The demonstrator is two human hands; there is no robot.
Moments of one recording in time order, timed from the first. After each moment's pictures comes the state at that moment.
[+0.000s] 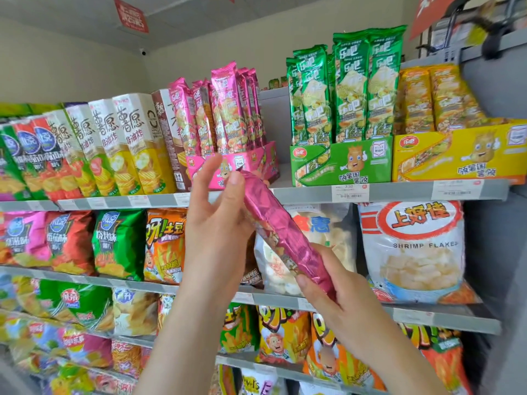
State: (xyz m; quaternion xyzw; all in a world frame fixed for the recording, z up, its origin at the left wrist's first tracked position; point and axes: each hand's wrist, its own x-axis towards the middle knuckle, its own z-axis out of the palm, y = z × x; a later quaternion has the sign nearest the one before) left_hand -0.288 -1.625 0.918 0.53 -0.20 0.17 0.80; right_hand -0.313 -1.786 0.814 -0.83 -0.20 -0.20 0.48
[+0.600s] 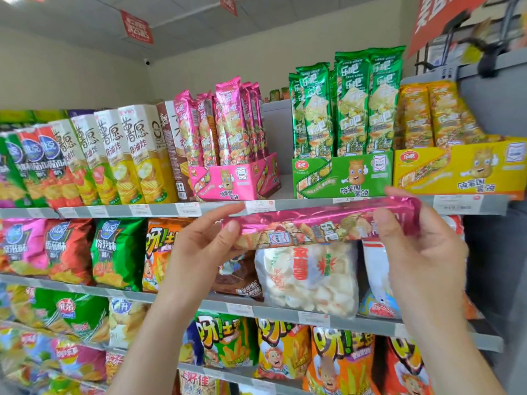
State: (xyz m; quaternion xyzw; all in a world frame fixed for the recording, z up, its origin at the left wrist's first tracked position) left_hand -0.271 -1.576 0.897 0.69 -0.24 0.17 0.67; right_hand -0.308 -1.821 0.870 -0.59 -0.12 -0.48 0.64
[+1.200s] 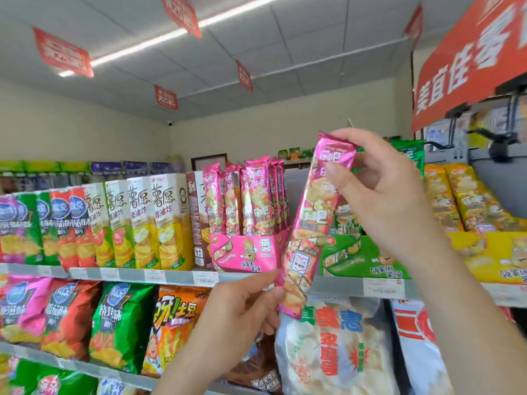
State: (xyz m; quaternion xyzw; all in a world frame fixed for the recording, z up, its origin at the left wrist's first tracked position) left_hand -0.244 -1.572 0.925 0.79 -0.29 0.18 0.50; right_hand -0.255 -1.788 1.030 -0.68 -0.28 -0.50 0.46
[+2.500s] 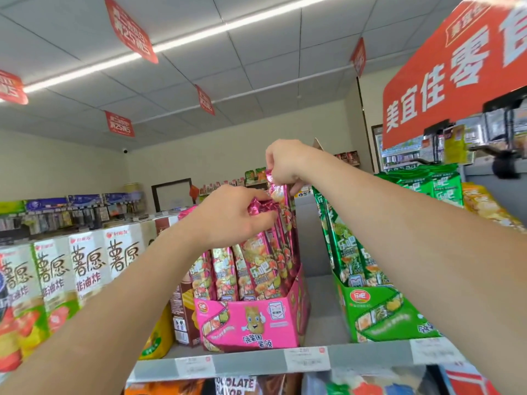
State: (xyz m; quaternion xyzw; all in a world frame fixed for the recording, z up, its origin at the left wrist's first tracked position) left_hand -0.076 -1.572 1.114 0.84 -0.43 0.32 0.10; right_hand -0.091 -1.724 1.173 -0.96 0.01 -0.25 0.15
